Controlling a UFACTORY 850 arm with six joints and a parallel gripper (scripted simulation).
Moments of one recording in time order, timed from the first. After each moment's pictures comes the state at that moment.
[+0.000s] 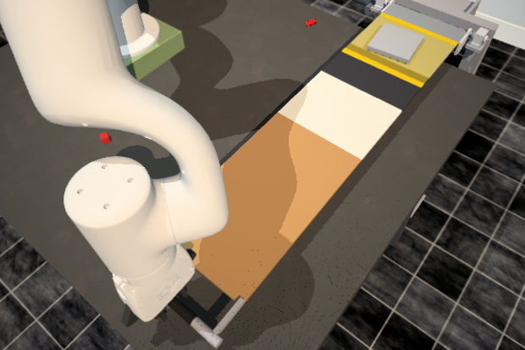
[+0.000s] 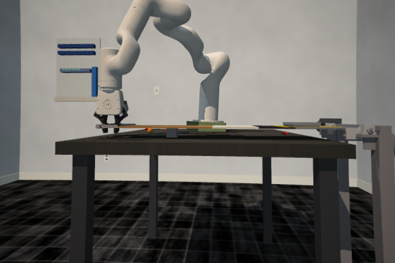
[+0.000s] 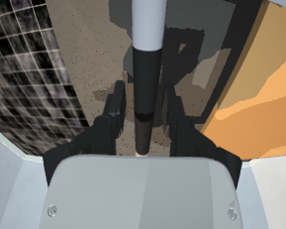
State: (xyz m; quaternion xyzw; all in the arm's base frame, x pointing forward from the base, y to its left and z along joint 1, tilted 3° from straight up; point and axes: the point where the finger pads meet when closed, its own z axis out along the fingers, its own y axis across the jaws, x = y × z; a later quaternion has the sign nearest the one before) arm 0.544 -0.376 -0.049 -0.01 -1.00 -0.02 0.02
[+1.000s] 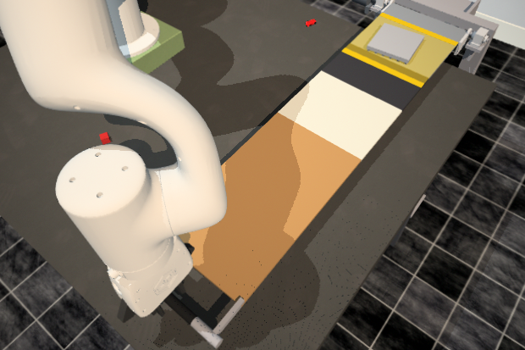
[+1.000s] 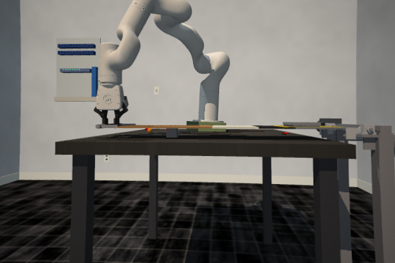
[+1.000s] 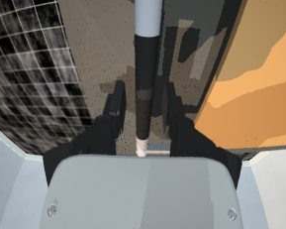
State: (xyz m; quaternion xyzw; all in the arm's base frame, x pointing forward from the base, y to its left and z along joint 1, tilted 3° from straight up) arm 0.544 -0.377 -0.029 -0.01 -1.00 -0.02 0.02
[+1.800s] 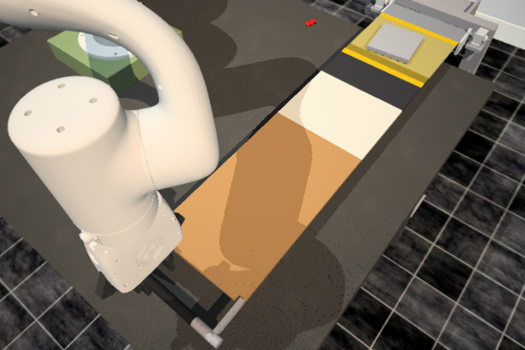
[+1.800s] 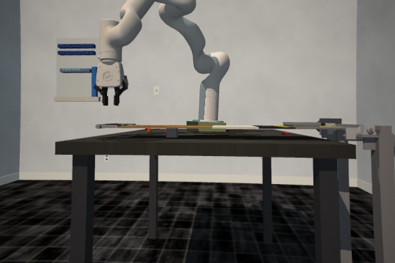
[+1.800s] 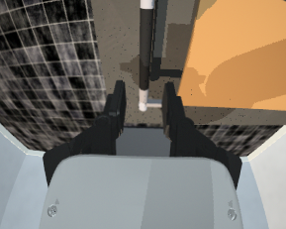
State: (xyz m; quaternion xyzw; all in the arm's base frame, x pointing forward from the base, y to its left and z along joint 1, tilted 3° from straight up) arm 0.547 -0.382 0.061 -0.01 -1.00 -0.02 0.01
